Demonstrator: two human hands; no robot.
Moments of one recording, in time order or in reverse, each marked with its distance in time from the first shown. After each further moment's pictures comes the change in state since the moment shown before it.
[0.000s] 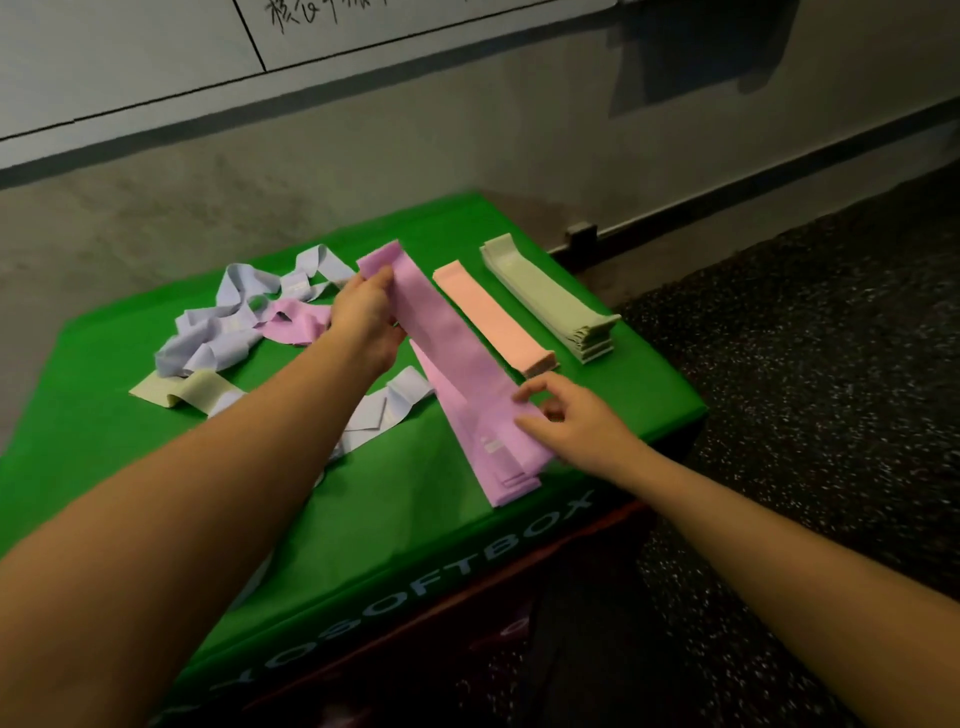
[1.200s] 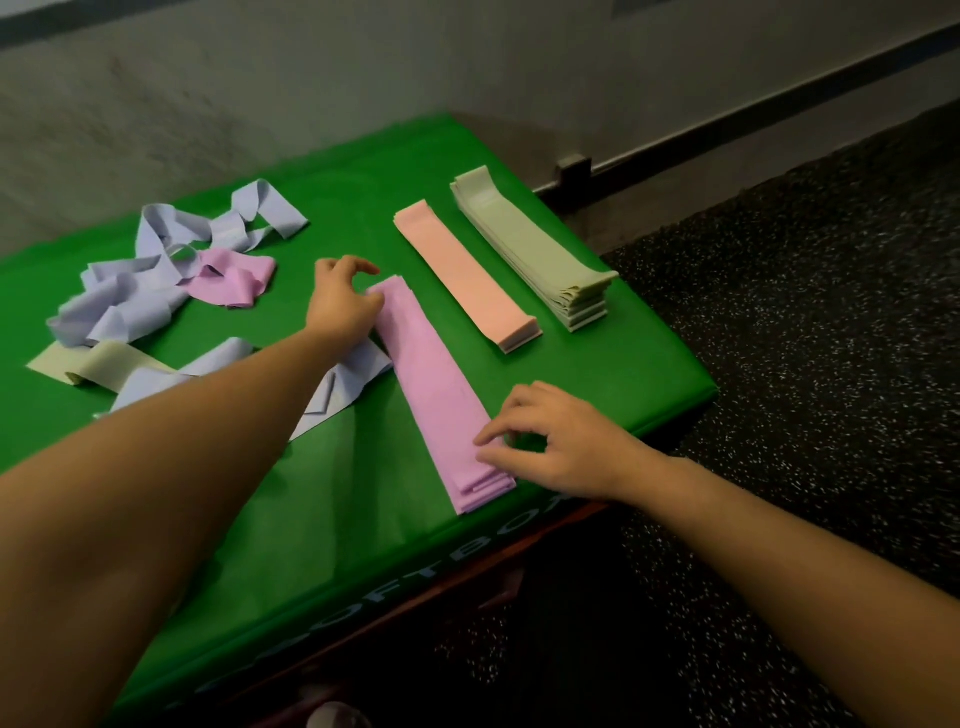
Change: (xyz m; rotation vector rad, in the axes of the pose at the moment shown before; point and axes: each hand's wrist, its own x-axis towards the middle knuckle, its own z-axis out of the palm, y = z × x) left_hand 0.097 -0.075 -0.026 1.163 -0.048 0.388; right_hand 0.011 0.039 -0.007 -0.400 -0.229 -0.286
